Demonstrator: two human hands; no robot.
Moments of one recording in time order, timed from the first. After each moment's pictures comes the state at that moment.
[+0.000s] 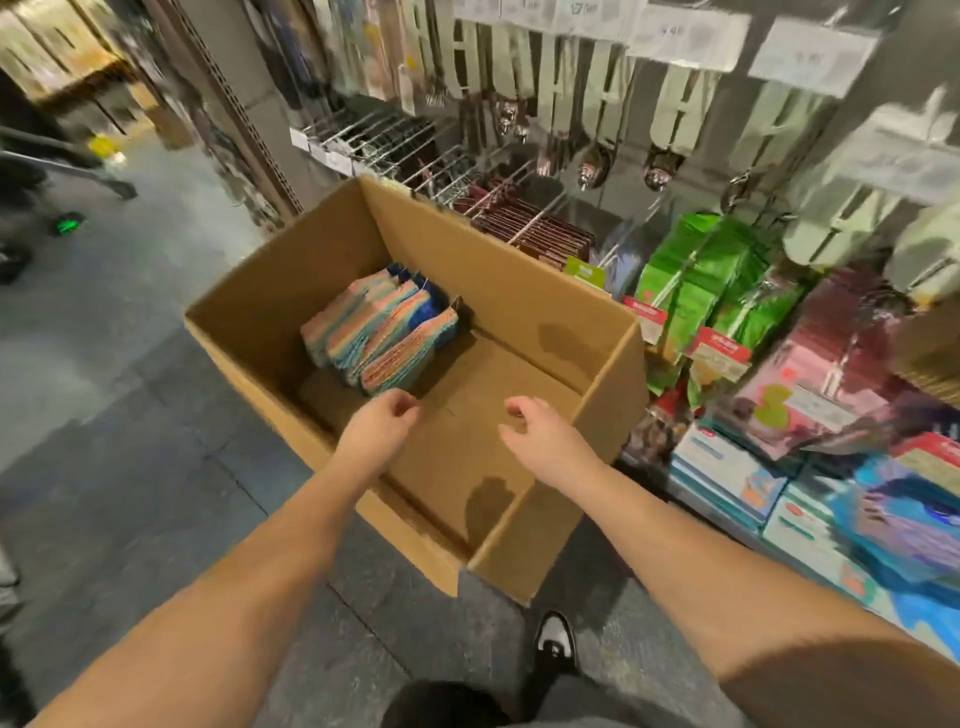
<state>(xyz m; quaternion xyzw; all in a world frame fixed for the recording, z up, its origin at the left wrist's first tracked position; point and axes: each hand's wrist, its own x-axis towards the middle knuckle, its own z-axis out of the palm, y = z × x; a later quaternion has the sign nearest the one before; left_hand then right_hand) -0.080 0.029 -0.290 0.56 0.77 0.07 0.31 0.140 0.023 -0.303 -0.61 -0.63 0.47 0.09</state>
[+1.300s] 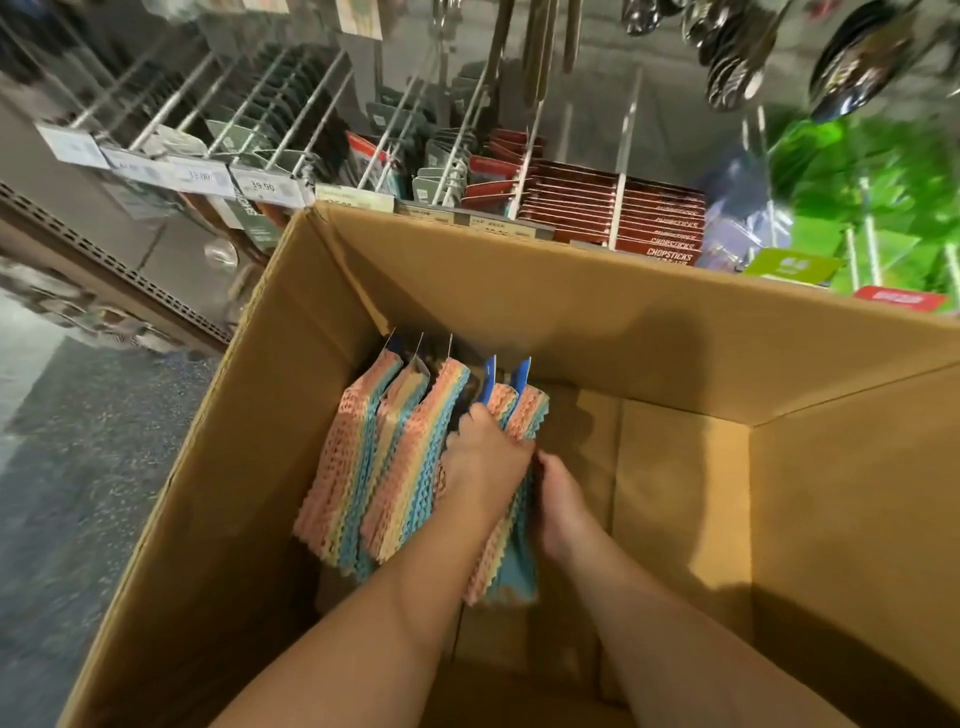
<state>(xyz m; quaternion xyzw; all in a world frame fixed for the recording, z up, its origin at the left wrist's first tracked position) -0.196 0.363 -0.529 0.66 0.64 -0.07 0.38 -0.132 0.290 -0.546 -0.60 0.11 0.65 0.45</state>
